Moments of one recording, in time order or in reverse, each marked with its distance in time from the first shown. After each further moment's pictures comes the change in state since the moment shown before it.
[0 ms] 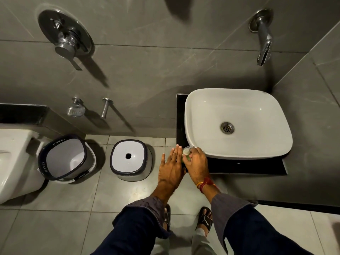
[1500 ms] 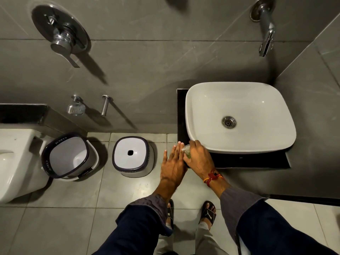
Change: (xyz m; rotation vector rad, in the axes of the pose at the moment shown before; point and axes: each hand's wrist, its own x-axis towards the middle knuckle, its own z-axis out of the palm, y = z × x) left_hand -0.003 0.002 0.003 0.014 0.002 0.024; right_hand 0.009 -0.001 -0.011 -0.363 -0.162 -0.204
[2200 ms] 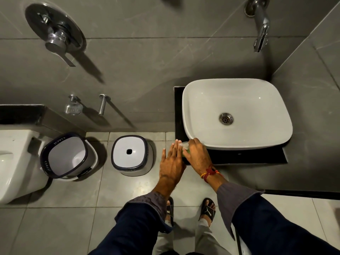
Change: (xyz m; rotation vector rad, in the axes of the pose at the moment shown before) left_hand 0.000 0.005 0.002 -0.004 -0.014 -0.023; right_hand -0.001 0.006 -0.001 0.005 -0.040 0.029
